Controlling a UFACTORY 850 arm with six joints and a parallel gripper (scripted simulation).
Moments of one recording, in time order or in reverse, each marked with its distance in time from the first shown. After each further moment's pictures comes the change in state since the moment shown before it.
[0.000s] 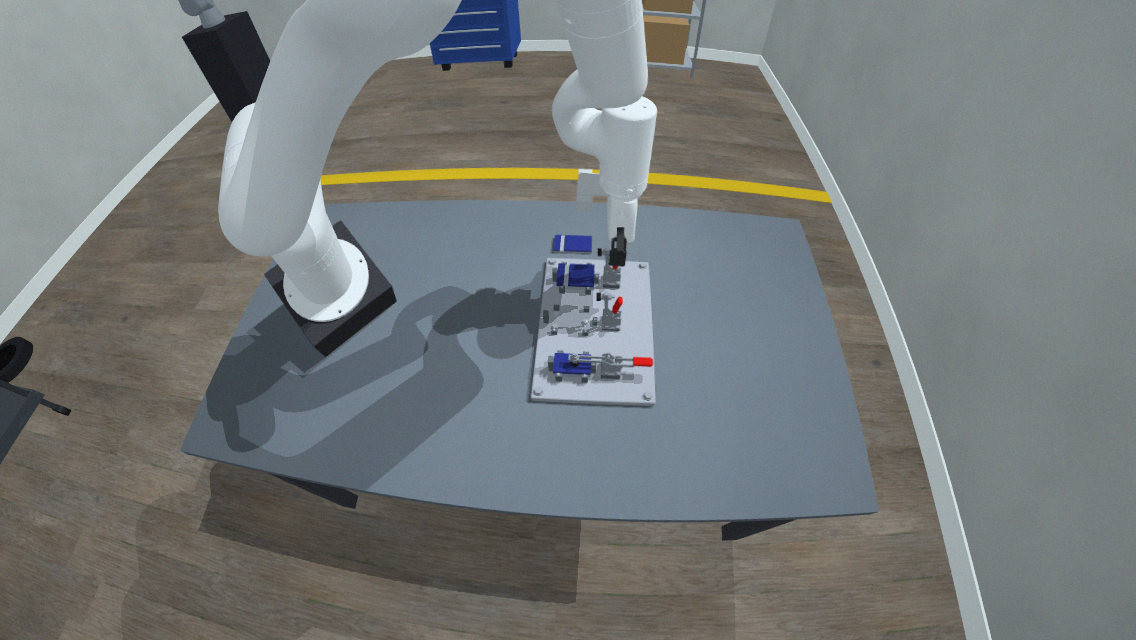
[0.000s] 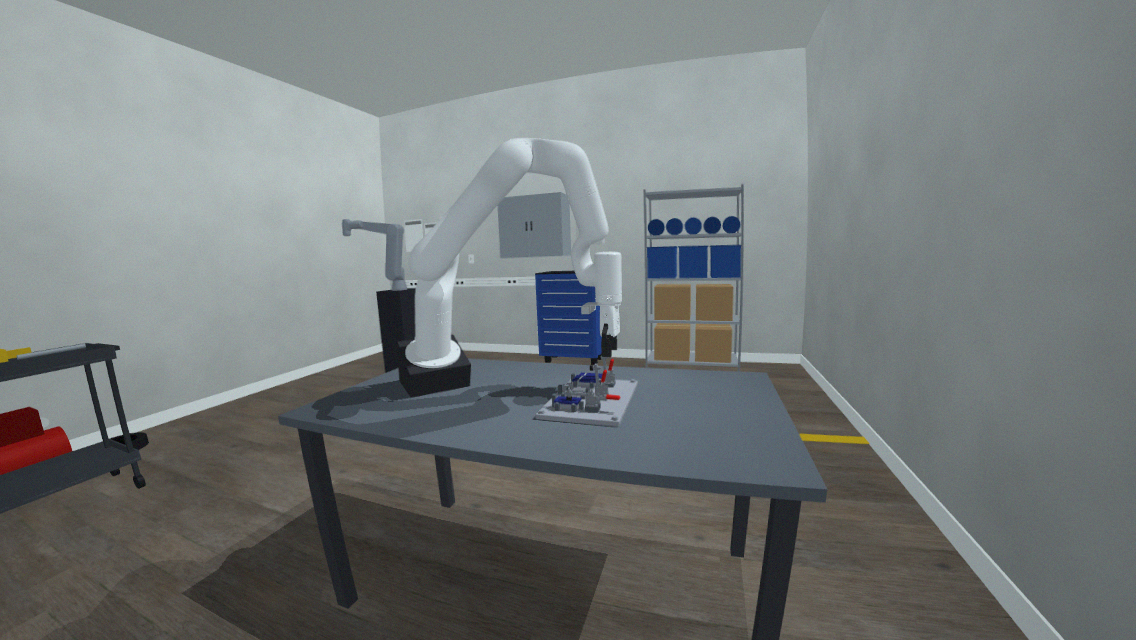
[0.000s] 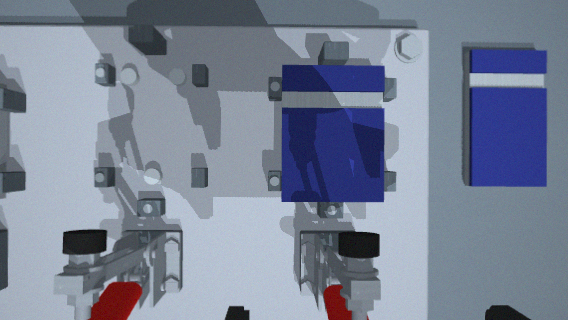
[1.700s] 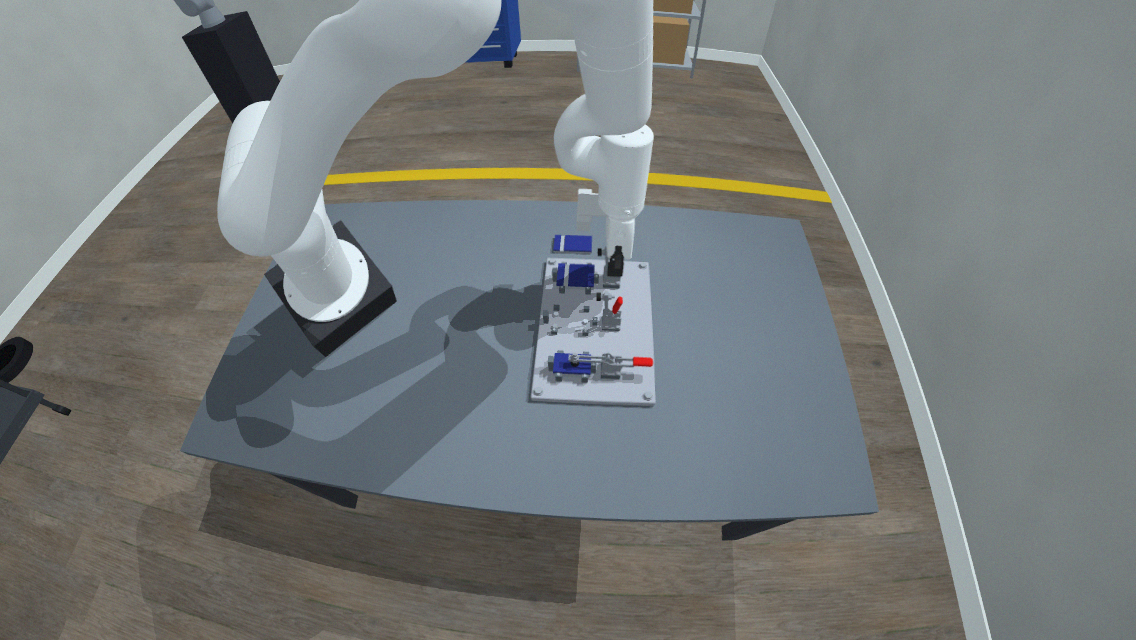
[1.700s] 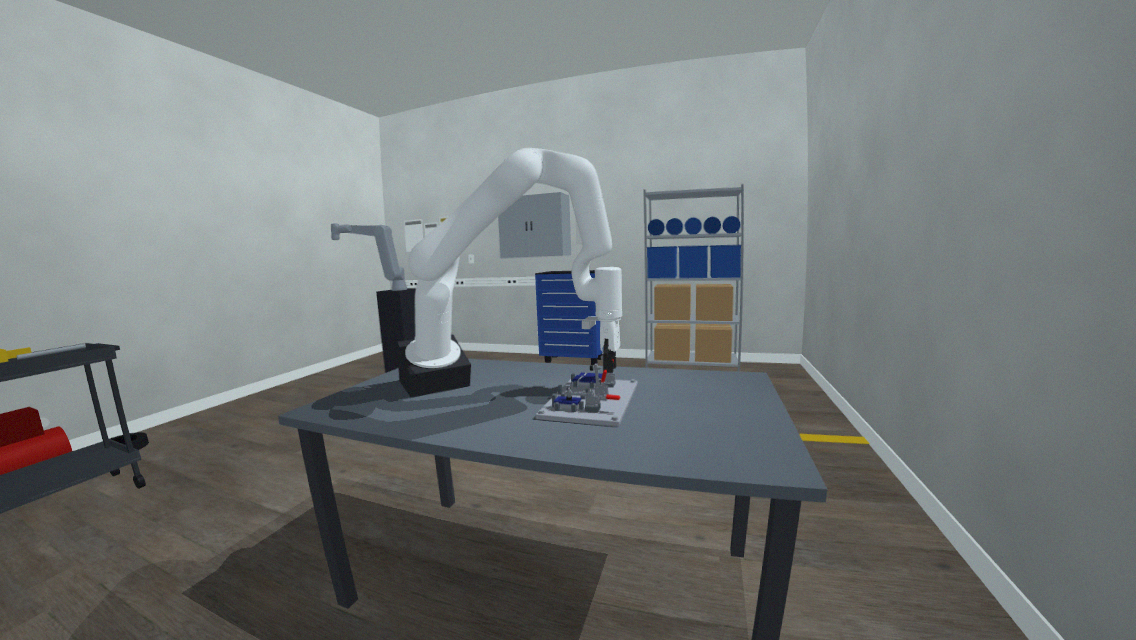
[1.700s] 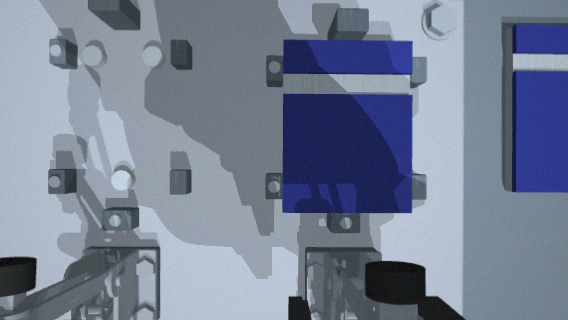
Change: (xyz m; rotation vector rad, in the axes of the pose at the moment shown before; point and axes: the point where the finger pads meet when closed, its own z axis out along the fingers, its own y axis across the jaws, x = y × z) arm 0.000 0.000 0.048 0.000 0.000 0.000
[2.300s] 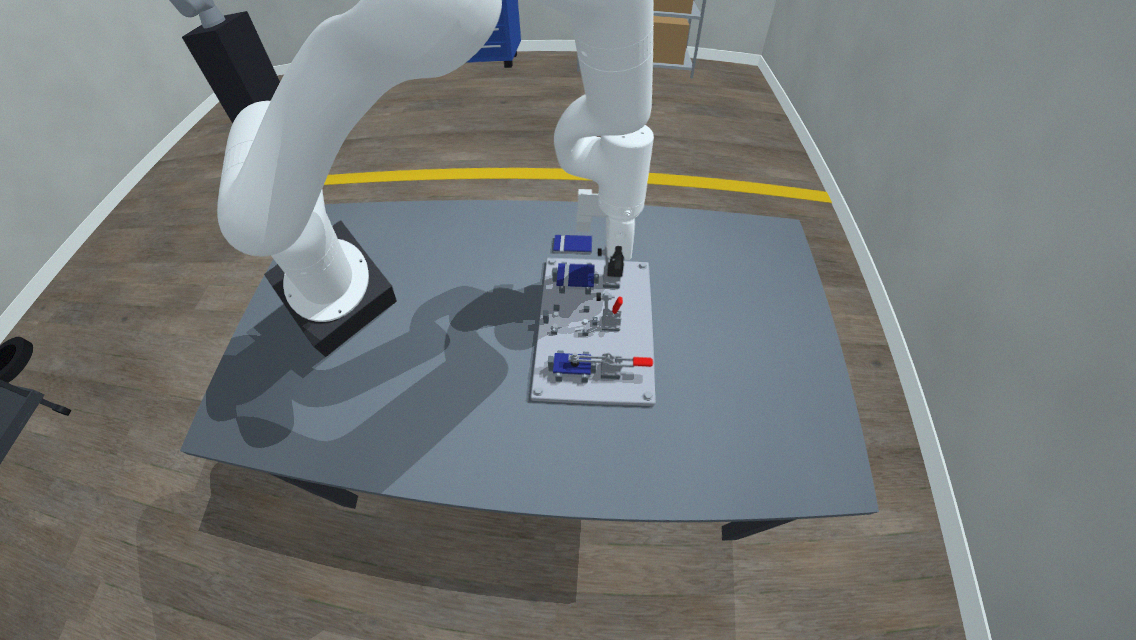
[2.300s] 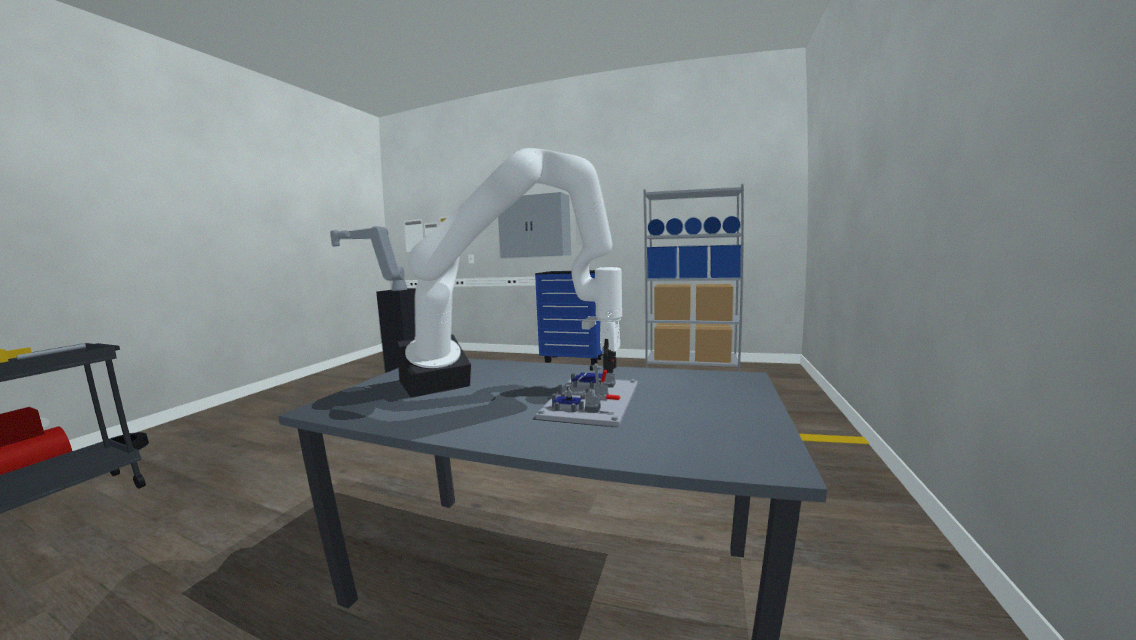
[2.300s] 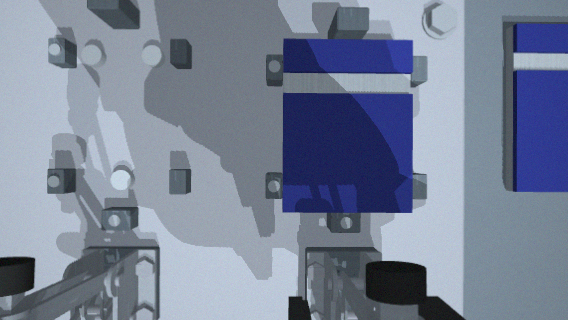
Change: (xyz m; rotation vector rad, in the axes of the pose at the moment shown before) arm 0.000 0.000 0.001 0.000 0.000 0.000
